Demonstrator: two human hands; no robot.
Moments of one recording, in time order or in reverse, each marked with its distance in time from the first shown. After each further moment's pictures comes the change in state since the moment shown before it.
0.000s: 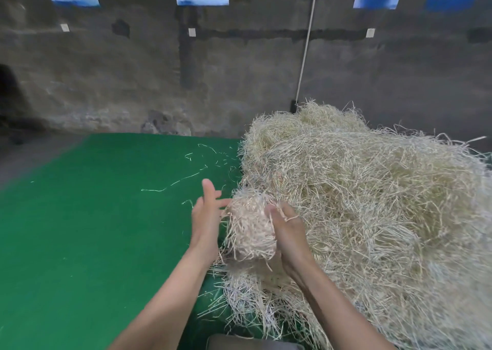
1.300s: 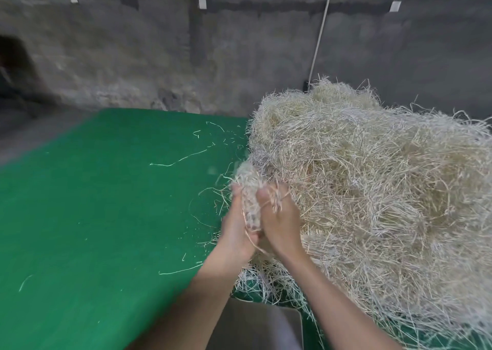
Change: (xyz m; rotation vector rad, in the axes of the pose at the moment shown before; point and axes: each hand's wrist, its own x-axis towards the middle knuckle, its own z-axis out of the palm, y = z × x) left_hand -0.035 -0.052 0.023 -0.615 -0.156 -0.460; right_hand -0.019 0.018 0.013 -0.243 0.113 -0.340
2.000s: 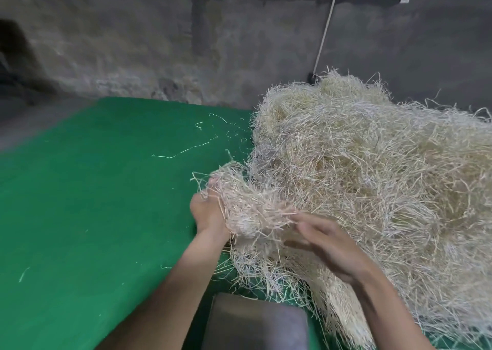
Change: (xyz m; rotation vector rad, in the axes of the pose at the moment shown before) left_hand 0.013 0.036 -0.019 0.212 0.501 0.358; right_hand -0.009 0.018 -0.073 0.279 -0.520 0.296
